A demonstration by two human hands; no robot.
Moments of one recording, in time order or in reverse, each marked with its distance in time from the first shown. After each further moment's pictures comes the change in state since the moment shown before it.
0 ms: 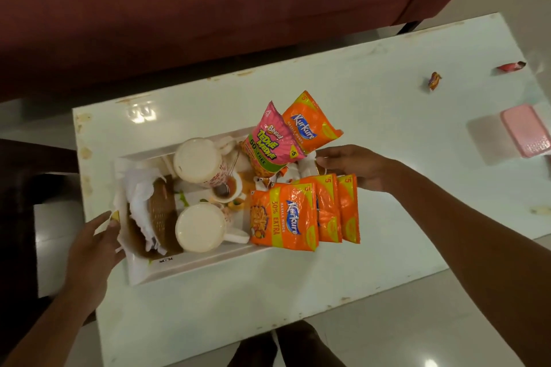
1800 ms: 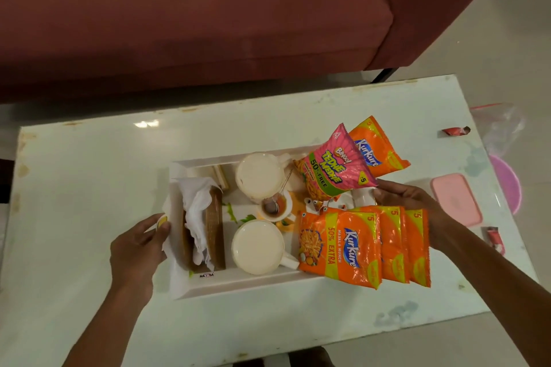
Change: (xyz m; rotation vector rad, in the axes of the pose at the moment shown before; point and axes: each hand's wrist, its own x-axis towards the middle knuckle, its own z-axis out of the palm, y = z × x) left_hand -0.112 0.050 0.222 -0.151 0.076 0.025; right_hand -0.071 0.047 -0.248 0.172 0.074 -0.235
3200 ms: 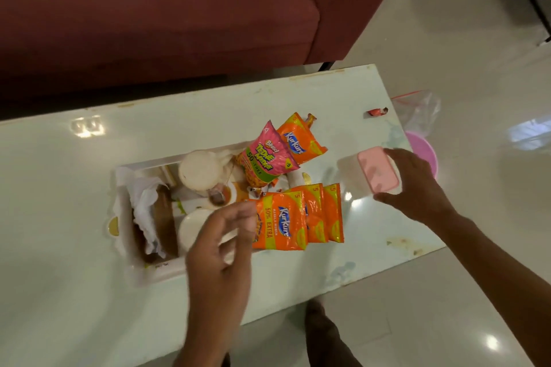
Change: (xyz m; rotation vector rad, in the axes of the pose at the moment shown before) left_hand -0.210 0.043 0.109 -0.048 -0.426 0.445; right_hand -0.101 -0.011 -0.066 -1.248 0.537 -0.213
